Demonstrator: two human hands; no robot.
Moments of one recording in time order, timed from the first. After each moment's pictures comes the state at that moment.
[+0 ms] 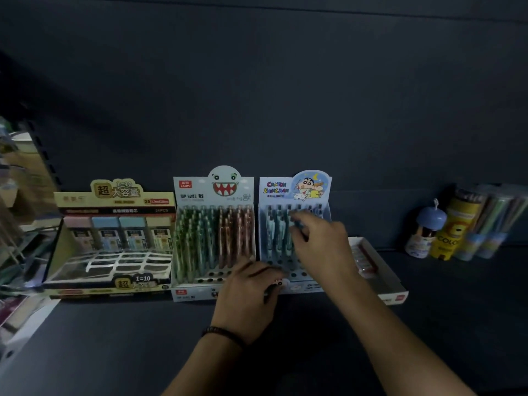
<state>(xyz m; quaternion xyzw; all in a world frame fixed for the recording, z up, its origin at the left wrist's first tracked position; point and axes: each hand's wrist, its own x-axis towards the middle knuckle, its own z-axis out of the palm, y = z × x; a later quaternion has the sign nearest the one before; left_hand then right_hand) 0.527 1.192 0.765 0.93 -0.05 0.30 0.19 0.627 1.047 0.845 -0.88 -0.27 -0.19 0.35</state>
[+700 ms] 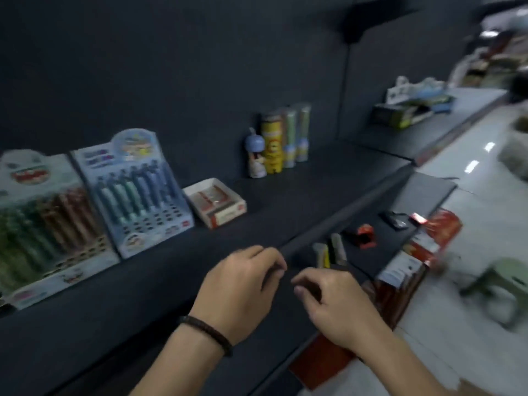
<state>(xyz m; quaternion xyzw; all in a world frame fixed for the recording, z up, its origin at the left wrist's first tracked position) 0.425 0.981 0.803 0.92 -0.31 0.14 0.21 0.398 0.774 0.750 -0.95 -0.04 -0.04 0.30</state>
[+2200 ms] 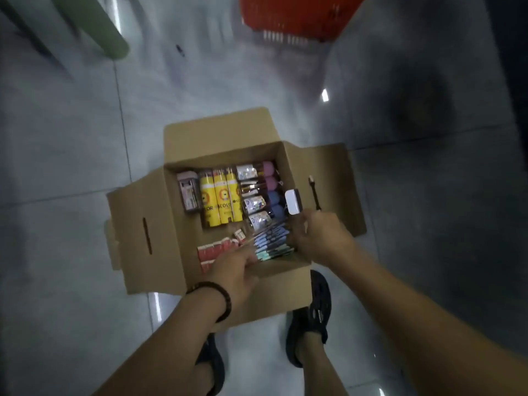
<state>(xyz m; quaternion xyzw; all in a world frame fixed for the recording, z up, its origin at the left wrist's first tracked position) 0.044 -0.006 -0.091 0.71 -0.47 -0.53 -0.02 -0.131 -0.152 -0.036 -0.67 0.59 0.22 0.38</state>
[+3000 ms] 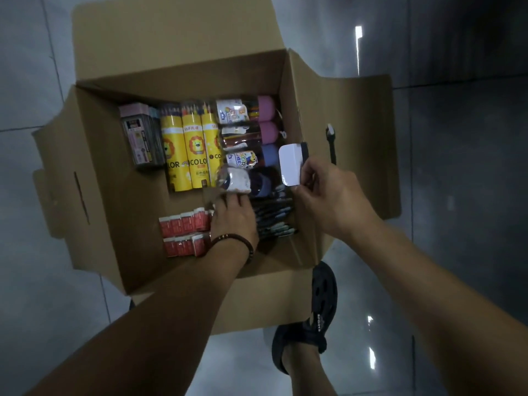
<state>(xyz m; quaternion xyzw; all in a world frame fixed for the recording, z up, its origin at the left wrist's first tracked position) -0.033 -0.050 -0.299 0.79 -0.47 -0.35 -0.17 -0.175 -0.185 -0.195 -0.68 0.55 0.09 0.47</state>
